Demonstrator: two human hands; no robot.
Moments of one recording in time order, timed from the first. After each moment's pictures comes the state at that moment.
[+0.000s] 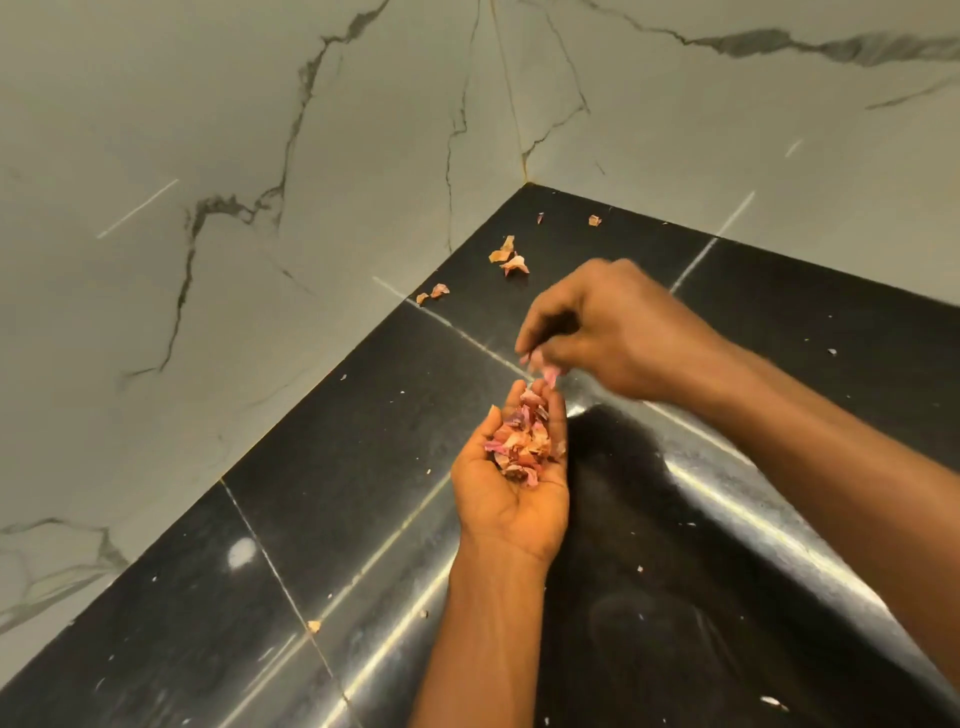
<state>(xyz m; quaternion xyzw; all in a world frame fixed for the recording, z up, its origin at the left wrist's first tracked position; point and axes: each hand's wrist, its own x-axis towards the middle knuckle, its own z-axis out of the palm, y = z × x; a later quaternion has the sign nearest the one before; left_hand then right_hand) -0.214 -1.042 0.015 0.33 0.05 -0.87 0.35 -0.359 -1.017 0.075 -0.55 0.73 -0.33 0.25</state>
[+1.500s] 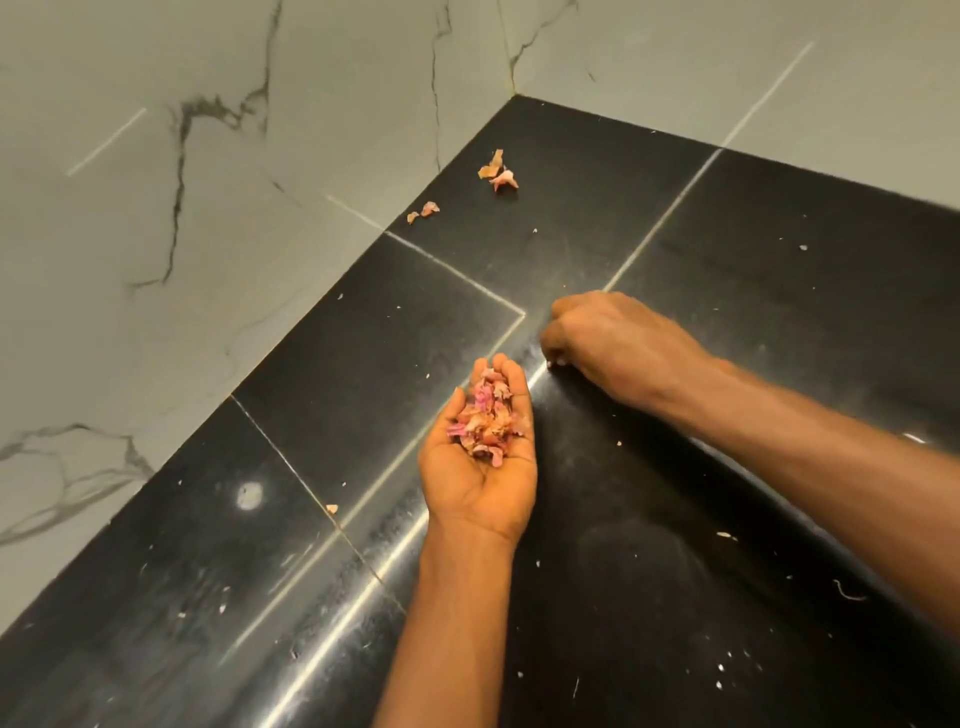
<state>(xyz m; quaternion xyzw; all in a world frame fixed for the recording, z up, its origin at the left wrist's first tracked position) -0.149 -1.003 0.014 0.32 0.11 -0.86 0.38 -0.317 -0.969 0.012 -0.65 0.73 -0.13 0.12</state>
